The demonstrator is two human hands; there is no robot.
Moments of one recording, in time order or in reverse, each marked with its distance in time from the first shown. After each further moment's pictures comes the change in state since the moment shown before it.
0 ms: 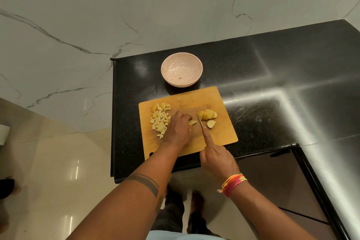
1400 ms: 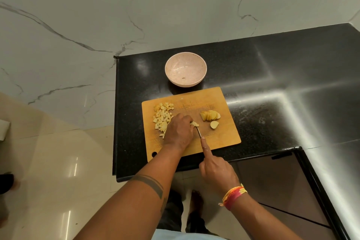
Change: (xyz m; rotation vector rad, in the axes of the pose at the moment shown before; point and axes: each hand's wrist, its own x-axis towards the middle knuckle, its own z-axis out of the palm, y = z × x) left_hand -0.005 -0.004 -0.001 0.025 0.054 -0.027; right_hand -0.015 0.000 0.018 -0.080 -0.134 0.006
